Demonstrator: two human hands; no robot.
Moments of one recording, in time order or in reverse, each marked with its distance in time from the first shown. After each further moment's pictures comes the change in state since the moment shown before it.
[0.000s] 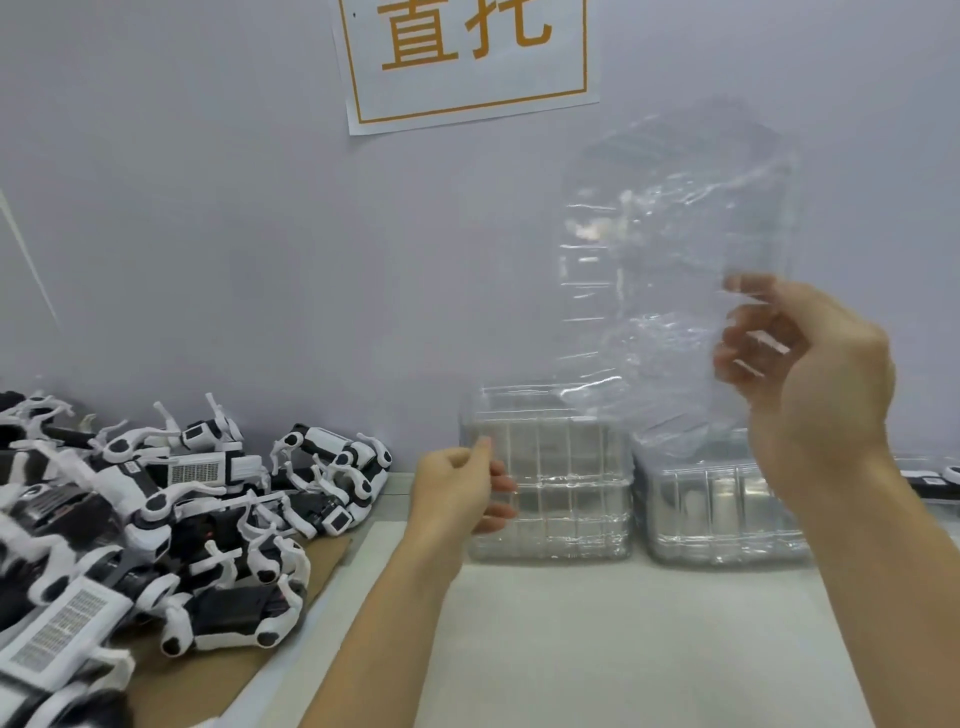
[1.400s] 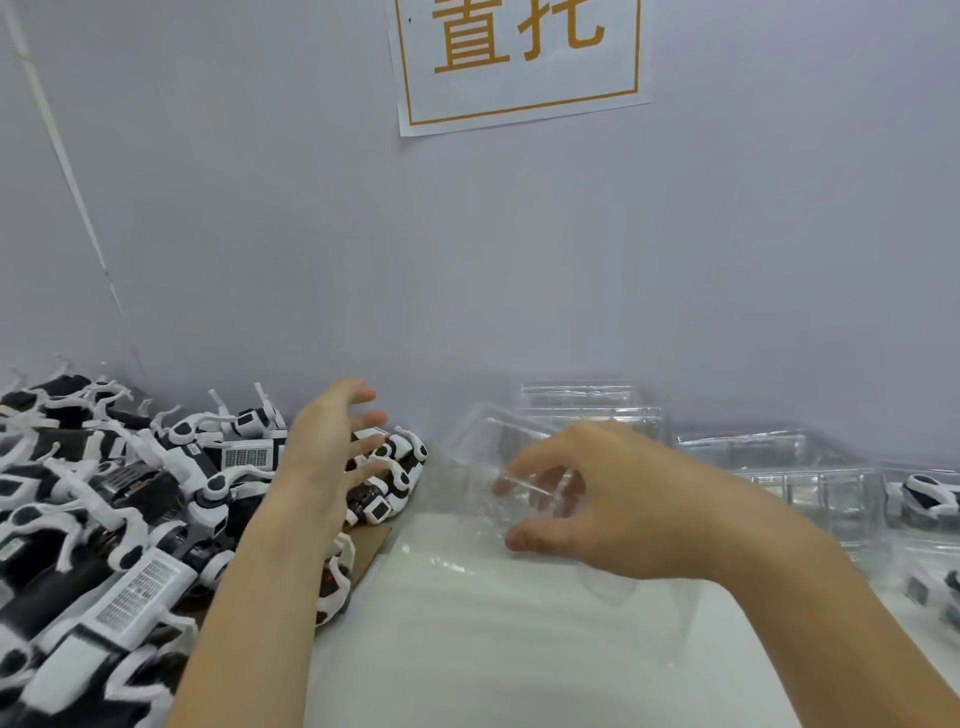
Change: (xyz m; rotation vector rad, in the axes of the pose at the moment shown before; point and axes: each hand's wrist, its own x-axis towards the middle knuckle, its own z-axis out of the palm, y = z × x) left_hand -0.020 0.056 -0.118 -0.130 0.215 0.062; right_hand -0.063 0.018 0.066 -1.141 -1.112 0.048
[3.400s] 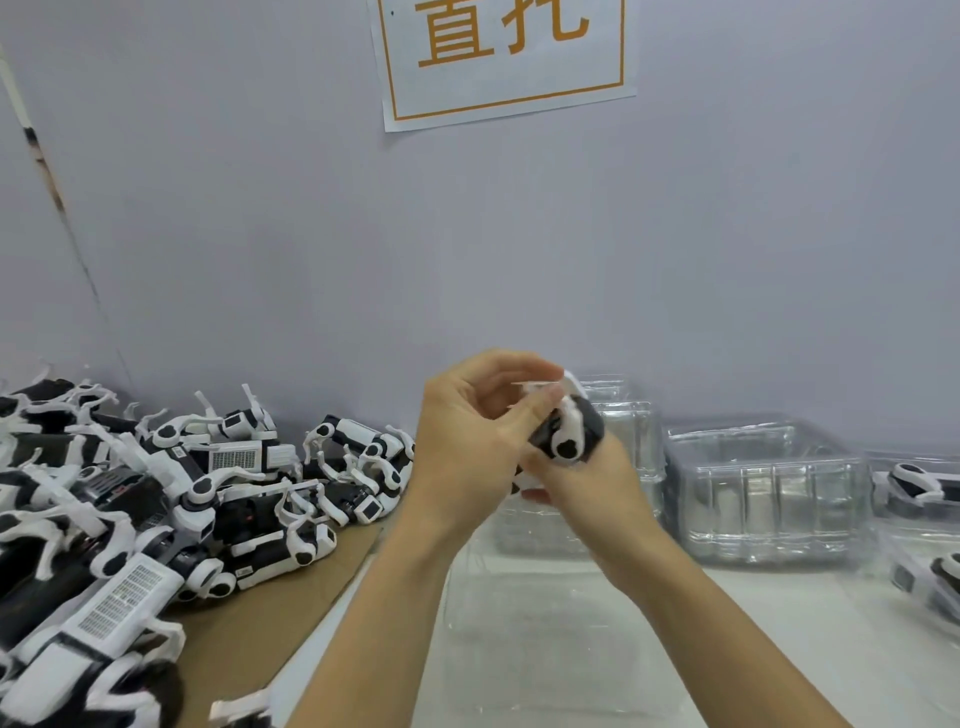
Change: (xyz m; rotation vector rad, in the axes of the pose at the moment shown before) left_hand -0.049 -0.014 0.084 -0.064 -0.426 0.656; right_hand 0.045 0.037 0.066 1.042 0.539 0.063
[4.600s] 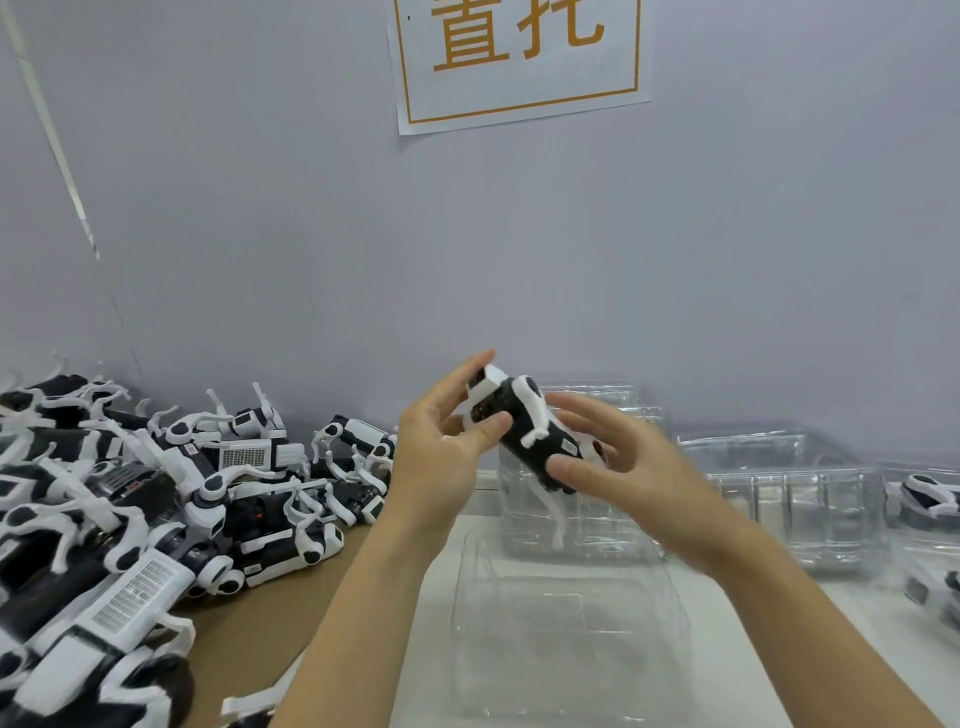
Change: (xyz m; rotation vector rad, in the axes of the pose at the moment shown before) left_hand 0.000 -0.027 -0.030 -0.078 0.086 -0.206; right_hand 0.003 -0.019 -0.044 -0.268 -0.311 -0.067
